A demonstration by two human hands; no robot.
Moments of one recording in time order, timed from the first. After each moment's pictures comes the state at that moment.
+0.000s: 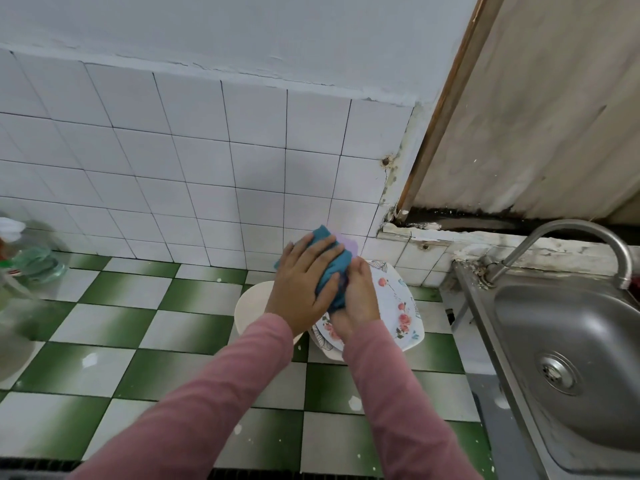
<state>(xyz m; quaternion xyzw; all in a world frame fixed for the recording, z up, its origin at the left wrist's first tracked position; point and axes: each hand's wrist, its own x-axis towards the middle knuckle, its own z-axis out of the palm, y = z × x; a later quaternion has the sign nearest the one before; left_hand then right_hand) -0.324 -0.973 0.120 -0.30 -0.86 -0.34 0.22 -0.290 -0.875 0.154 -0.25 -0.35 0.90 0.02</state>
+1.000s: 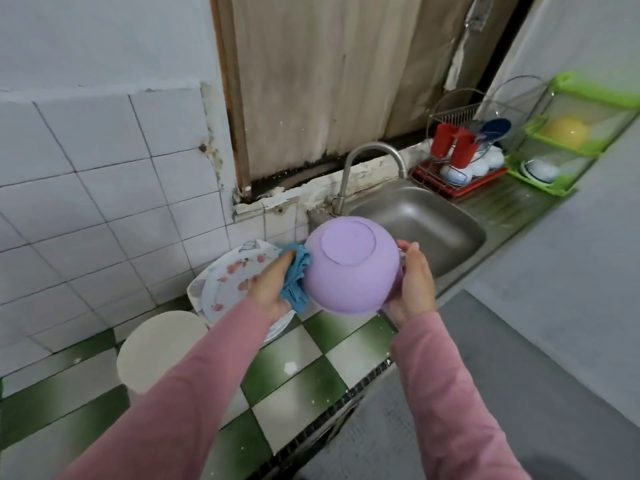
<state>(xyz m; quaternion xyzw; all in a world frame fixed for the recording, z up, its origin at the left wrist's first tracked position) -0.273 -0.859 0.146 0.01 -0.49 -0.72 -0.49 -0.116 -0.738 0.164 -0.41 -0.39 0.72 0.41</state>
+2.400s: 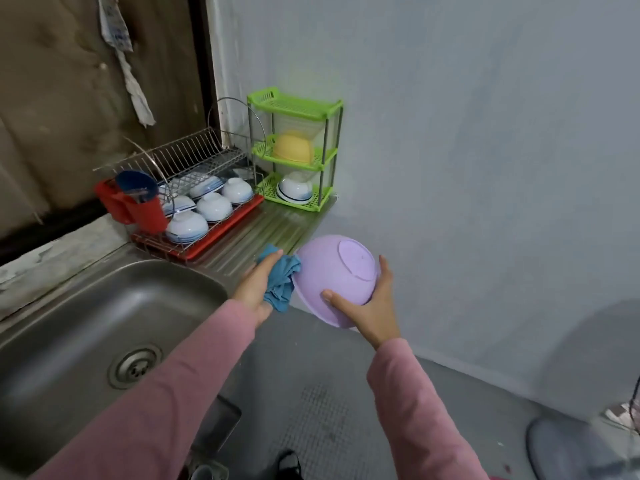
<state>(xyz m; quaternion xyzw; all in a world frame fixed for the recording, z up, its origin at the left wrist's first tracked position) 0.071 -0.294 0.157 -0.17 -0.50 -0.62 -0.59 0.273 -0.298 0.133 -0.52 -0.58 0.39 0.48</state>
